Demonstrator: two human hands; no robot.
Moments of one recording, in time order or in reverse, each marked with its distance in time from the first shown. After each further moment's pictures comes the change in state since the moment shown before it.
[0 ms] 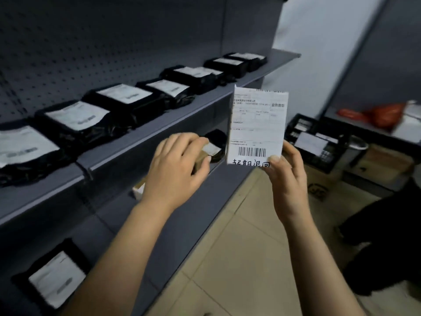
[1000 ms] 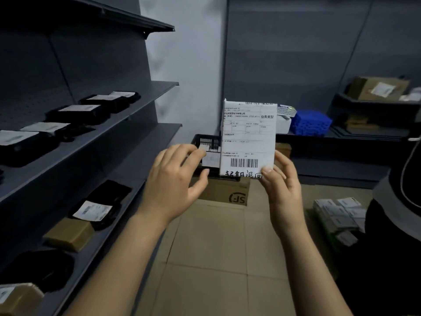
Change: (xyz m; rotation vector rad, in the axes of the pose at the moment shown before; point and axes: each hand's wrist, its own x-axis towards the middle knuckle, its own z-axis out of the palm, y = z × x) left_hand 0.183 0.233 0.219 -0.306 0.021 0.388; right_hand 0.101 -0.072 -0.285 -0.134 0.412 -0.214
